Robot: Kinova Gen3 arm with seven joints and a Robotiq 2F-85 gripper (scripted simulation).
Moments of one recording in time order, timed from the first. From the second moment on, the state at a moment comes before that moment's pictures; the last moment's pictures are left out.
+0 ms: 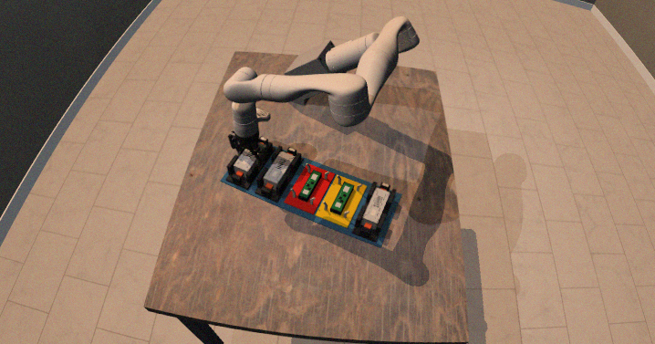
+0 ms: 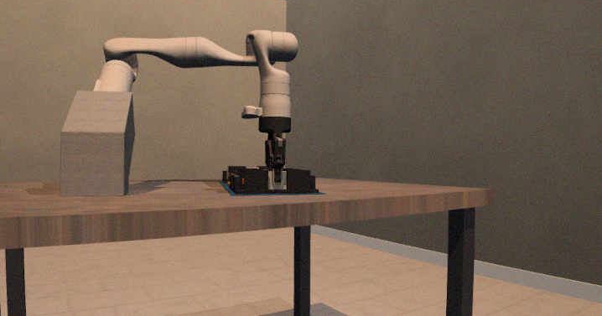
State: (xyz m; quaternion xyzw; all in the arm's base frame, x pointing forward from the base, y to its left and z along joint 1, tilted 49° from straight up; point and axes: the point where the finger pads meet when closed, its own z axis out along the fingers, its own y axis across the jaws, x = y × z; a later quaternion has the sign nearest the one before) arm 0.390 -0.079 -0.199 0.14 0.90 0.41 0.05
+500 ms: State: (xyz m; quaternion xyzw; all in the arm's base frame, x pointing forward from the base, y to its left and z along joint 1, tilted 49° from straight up) arm 0.390 -0.079 -0.199 0.14 0.90 0.41 0.05
